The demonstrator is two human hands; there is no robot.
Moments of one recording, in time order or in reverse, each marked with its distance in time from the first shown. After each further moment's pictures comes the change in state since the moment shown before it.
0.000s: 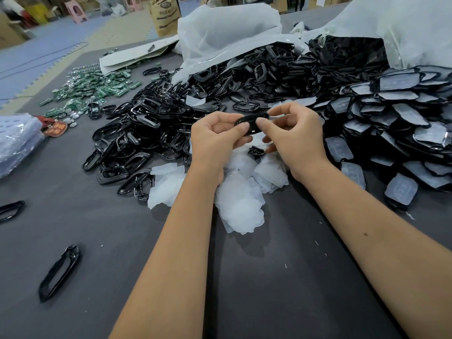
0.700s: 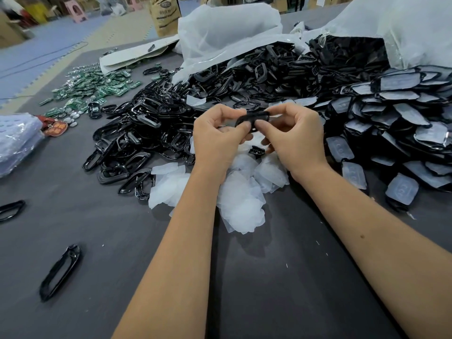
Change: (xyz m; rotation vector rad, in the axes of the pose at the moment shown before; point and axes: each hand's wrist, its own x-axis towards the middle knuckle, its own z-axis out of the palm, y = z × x) left_hand -0.001 0.002 0.003 0.151 0.000 0.176; right_hand -0.004 -0.003 0.002 -0.067 0.017 -0.089
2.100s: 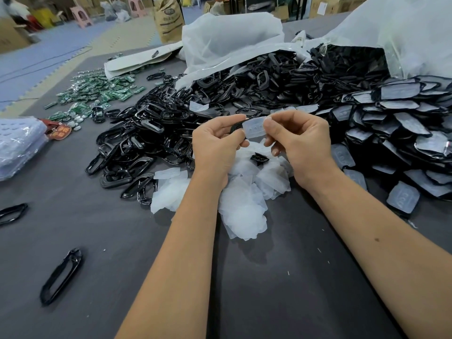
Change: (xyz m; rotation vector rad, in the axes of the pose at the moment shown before) left_hand 0.004 -0.004 -0.001 -0.090 0.053 -0.092; right_hand 0.000 -0.004 -0.006 0.419 -0.100 0.039
